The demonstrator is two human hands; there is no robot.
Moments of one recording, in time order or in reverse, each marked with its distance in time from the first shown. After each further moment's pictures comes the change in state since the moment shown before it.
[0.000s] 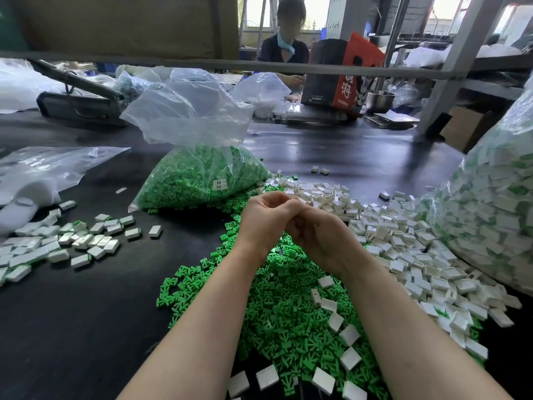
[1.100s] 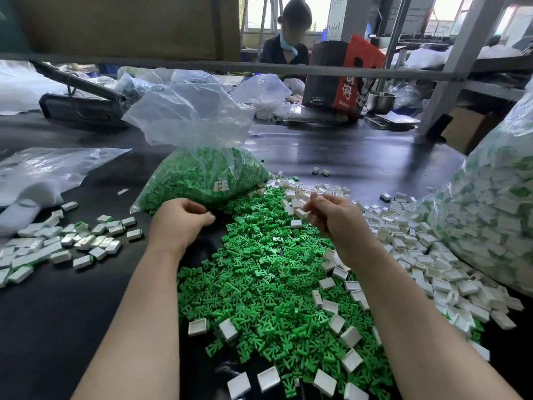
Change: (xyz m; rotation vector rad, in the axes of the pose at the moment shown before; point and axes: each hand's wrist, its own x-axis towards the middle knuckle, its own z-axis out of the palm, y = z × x) left_hand 0.021 -0.019 -0.130 0.480 0.350 -0.220; right_hand -0.009 -0.026 -0.010 -0.316 0.298 -0.086
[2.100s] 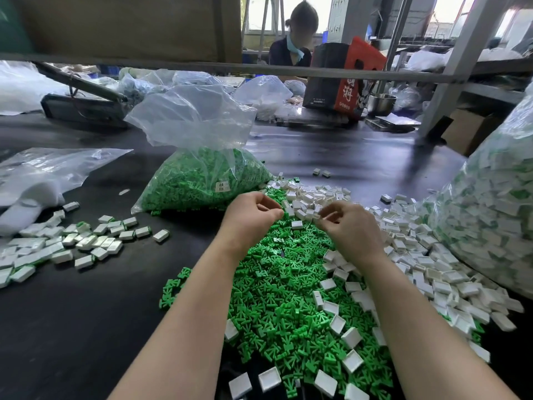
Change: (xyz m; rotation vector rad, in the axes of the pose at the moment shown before) left_hand -0.049 0.058 0.065 0.003 -0.321 0.191; right_hand 0.008 0.019 -0.023 -0.907 0.151 -0.255
